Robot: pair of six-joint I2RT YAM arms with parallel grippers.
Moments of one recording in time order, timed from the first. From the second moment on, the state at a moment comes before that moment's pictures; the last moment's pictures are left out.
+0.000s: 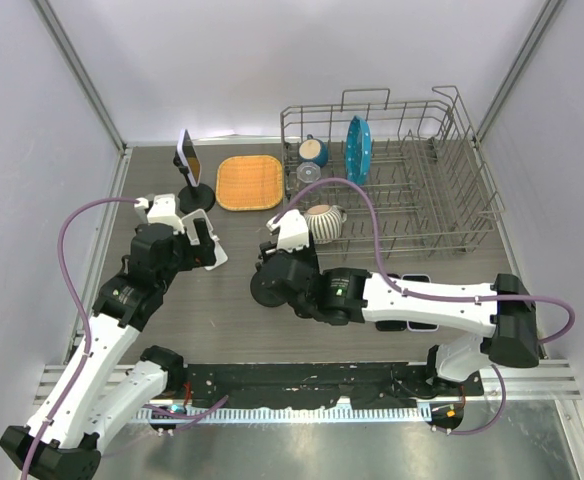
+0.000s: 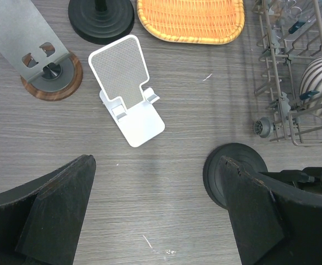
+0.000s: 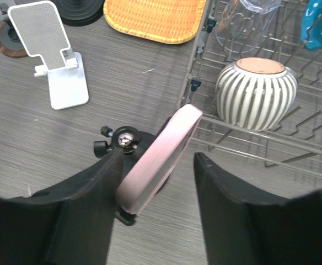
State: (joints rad) left arm -0.37 0.74 0.82 -0.58 -0.25 -0.32; right arm 1.31 1.48 1.24 -0.39 0.93 0.51
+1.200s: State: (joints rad) left arm -0.36 0.70 0.79 -0.55 -0.19 -0.31; right arm 1.20 1.35 1.05 -0.09 0.59 0.15
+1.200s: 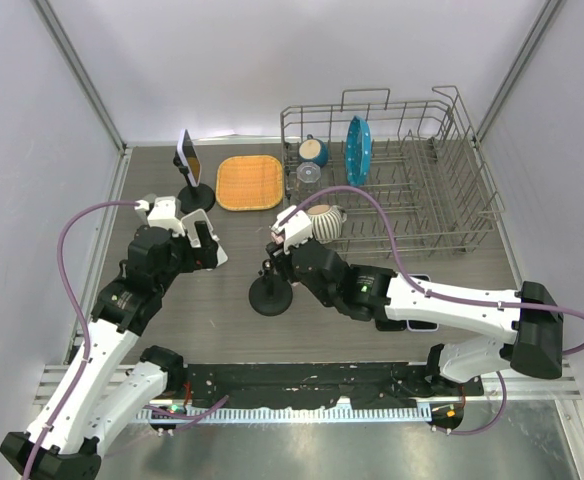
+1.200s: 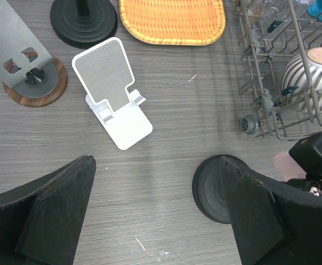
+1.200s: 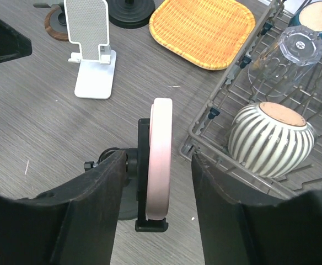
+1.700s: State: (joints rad) left arm -0.36 0.70 0.79 -0.55 -0.19 -0.31; right arm 1.20 1.36 1.05 -0.01 0.67 0.14
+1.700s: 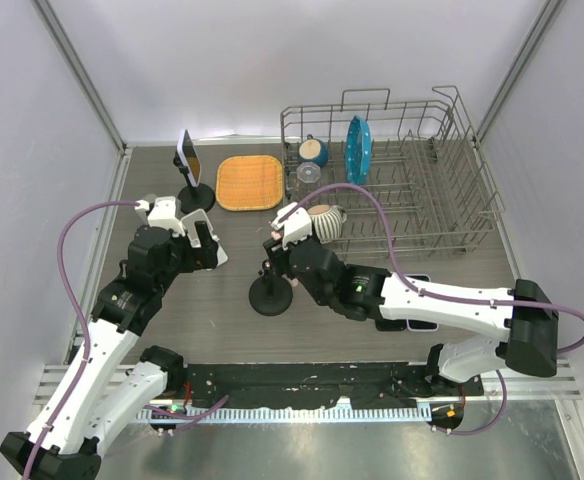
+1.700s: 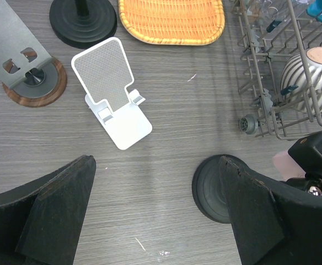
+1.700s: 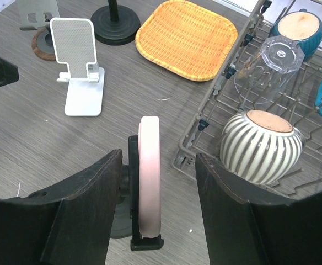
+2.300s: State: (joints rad) left arm -0.36 0.70 0.79 -0.55 -0.18 -0.30; right arm 1.18 1.44 1.04 0.01 0.68 0.14
